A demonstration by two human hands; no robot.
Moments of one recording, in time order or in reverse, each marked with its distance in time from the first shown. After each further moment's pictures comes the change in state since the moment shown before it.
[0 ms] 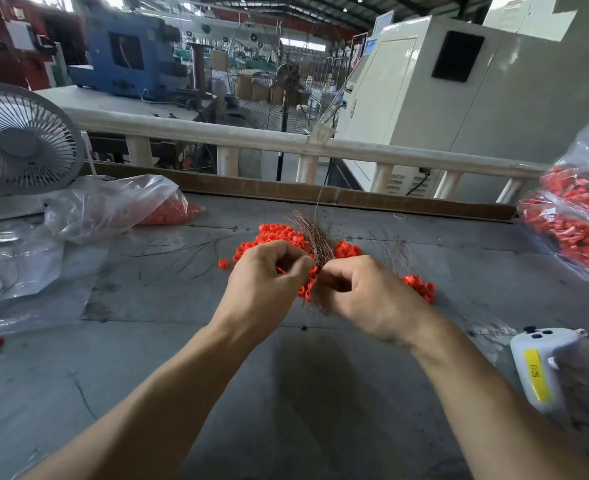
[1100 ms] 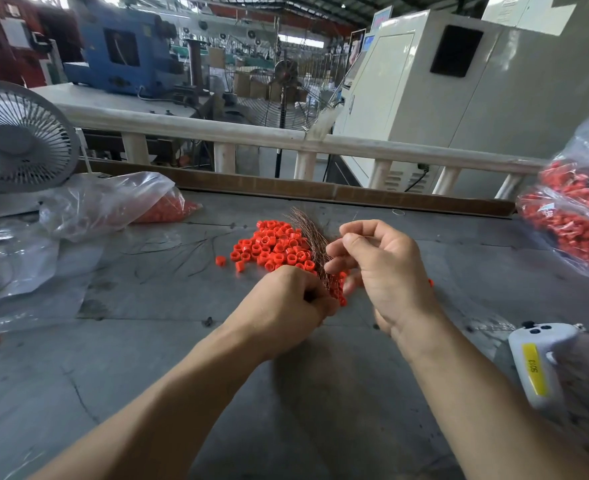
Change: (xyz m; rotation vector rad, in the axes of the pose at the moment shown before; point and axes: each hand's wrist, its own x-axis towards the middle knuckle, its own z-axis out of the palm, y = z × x) left_hand -0.006 0.000 0.014 0.396 -0.327 0.045; right_hand 0.011 -0.005 0.009 0.773 0.478 0.110
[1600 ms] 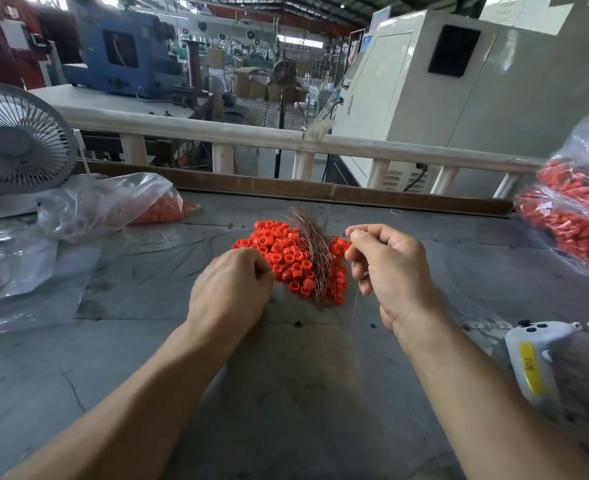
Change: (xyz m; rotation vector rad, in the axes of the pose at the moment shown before) left_hand 0.004 -0.031 -0.020 0.258 0.397 -0.212; right_hand 0.006 0.002 -0.012 -0.073 0.118 0.044
